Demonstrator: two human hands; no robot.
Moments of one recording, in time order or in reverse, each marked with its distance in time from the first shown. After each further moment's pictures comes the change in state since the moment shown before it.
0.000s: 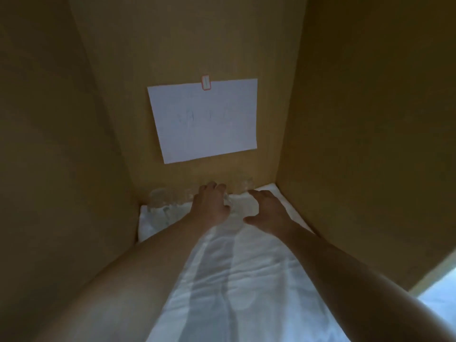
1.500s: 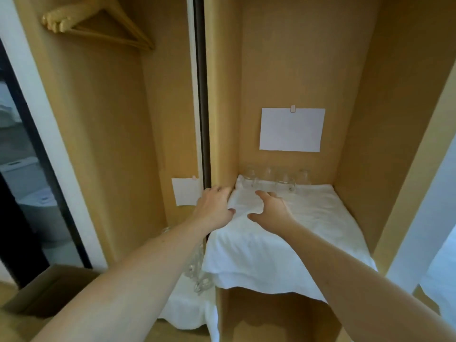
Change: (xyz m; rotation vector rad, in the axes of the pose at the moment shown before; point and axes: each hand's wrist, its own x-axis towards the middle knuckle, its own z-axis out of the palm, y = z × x) left_hand -0.449 0.091 -0.135 0.058 0.211 -0.406; right_hand -0.355 -0.144 -0.034 0.024 -0.096 -0.381
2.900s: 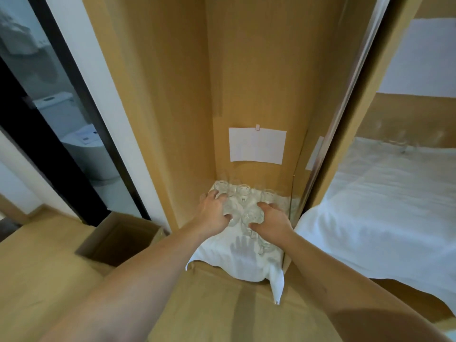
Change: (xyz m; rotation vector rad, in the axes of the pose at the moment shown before) left_hand -0.005 -0.351 0.062 0.011 -0.281 -0.276; right_hand 0.090 -0.168 0.293 0.054 -0.385 0.107
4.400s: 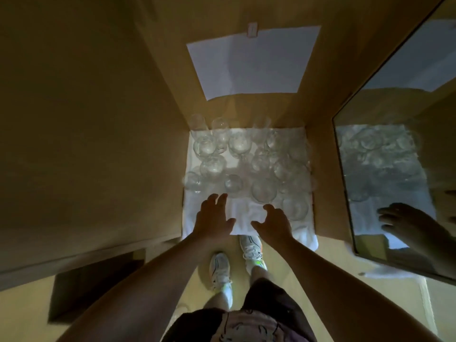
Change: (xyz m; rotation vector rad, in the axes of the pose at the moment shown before) left_hand 0.257 -0.134 0.157 -0.008 -0.571 0.007; right_hand 0.246 0.035 0.182 0.266 -0.248 0.665
